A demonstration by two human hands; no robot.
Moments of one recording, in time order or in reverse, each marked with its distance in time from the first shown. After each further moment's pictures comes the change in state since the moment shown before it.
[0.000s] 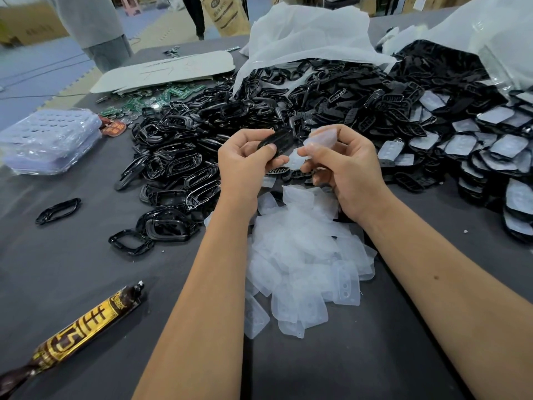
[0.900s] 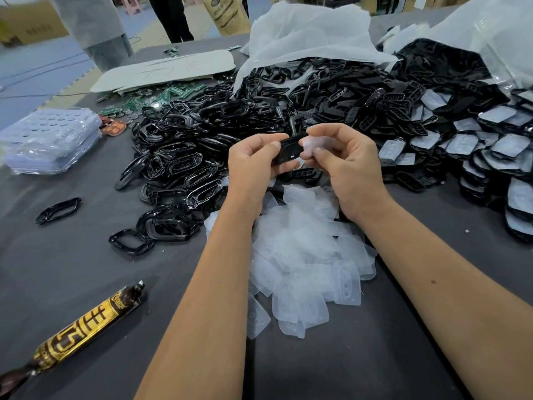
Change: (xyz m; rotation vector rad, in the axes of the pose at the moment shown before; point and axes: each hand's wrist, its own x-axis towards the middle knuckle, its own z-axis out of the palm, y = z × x) left_hand -0.001 -0.002 0.007 -0.013 -0.069 -0.073; right_hand -0.001 0.006 0.003 -0.126 0.046 -0.139
